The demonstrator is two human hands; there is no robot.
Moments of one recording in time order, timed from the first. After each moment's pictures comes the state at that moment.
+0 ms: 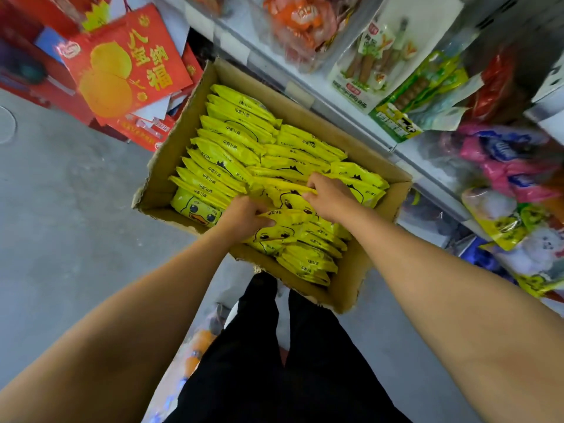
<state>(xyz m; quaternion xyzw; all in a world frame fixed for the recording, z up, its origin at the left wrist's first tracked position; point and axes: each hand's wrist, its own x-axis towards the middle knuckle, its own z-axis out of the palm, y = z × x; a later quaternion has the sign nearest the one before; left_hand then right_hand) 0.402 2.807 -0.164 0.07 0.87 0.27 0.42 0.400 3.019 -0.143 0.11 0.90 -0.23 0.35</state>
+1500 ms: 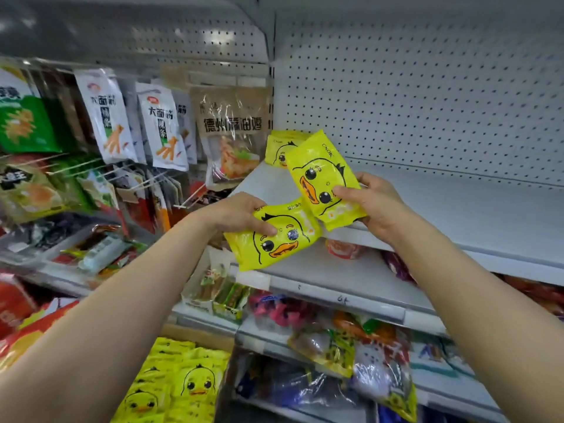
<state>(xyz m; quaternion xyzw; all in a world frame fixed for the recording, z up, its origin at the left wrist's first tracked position) 0.437 3.169 0.293 0.38 0.85 0.29 0.21 0.579 3.396 0.308 0.16 0.70 -0.67 -0.19</state>
